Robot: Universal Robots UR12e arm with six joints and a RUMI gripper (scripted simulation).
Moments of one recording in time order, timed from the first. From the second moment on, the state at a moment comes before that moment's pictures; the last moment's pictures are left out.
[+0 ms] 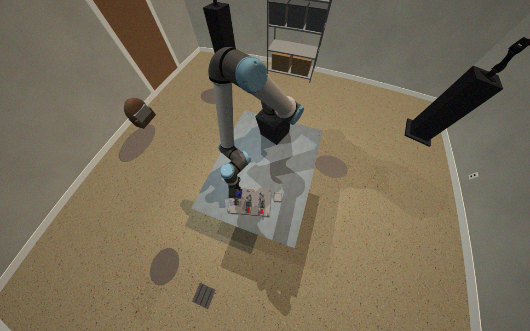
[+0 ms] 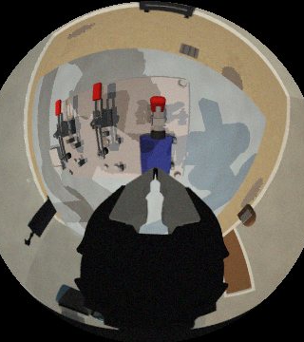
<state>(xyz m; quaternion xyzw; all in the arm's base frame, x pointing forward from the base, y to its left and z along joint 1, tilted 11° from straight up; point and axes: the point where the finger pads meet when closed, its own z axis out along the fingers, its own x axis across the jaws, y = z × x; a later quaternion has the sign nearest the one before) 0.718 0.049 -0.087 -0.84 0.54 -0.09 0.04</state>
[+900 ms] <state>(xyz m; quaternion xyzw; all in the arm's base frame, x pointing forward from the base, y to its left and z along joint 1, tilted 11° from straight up) 0.723 0.048 -0.110 -0.84 0.54 -0.09 0.04</state>
